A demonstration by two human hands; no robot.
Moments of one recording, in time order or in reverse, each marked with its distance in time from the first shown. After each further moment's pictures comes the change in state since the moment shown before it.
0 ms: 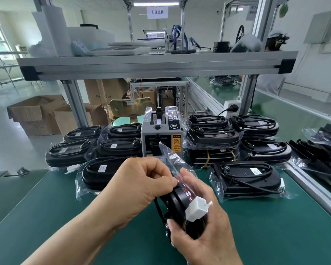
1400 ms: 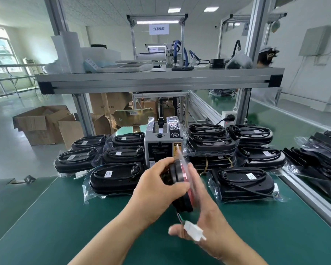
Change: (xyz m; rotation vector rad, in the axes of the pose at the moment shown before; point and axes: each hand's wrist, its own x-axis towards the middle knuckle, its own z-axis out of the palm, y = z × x) left_hand 0.003 -0.015 0.027 0.047 0.086 0.058; right_hand 0.011 0.022 -0.024 0.053 -0.415 0.158
